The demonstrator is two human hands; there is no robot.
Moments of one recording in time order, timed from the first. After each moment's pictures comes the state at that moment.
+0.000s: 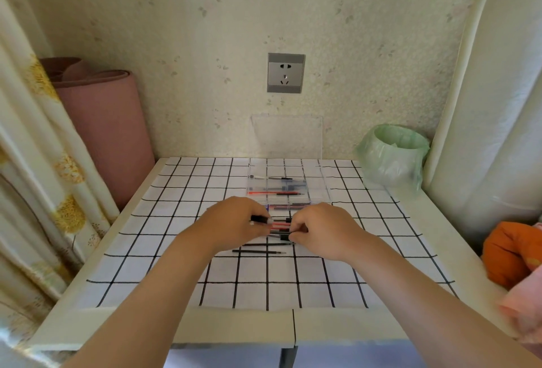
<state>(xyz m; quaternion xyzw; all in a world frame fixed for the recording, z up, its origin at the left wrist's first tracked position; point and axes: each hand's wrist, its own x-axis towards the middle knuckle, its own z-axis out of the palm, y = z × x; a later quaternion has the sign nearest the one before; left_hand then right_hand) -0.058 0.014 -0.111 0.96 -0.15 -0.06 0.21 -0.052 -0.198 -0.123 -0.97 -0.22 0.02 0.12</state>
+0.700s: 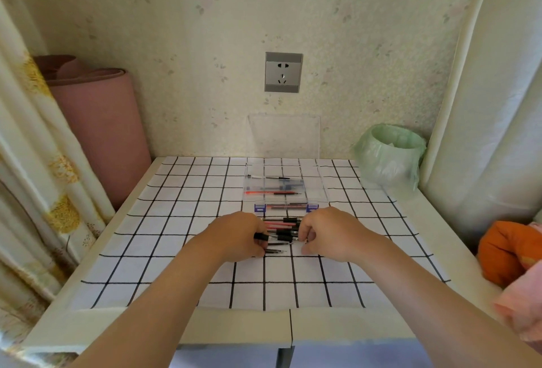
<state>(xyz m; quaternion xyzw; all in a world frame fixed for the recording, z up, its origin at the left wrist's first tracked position) -0.058 -0.002 -0.127 0.97 -0.16 -0.14 0.11 -0.052 -0.216 -0.123 -0.97 -0.19 0.11 0.12</state>
